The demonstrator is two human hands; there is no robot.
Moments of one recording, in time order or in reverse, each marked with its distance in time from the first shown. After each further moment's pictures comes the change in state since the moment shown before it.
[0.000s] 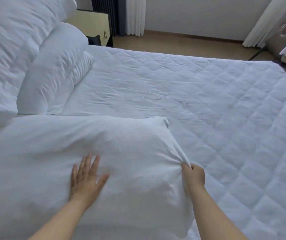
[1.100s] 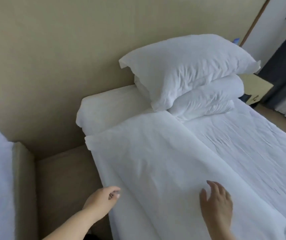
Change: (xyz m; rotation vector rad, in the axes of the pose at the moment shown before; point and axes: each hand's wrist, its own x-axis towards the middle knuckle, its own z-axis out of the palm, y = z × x) left_hand -0.199 -0.022 0.033 -0.709 0.338 -0.825; right_hand -0.082 -0.075 0.094 -0.751 -0.316 -1.060
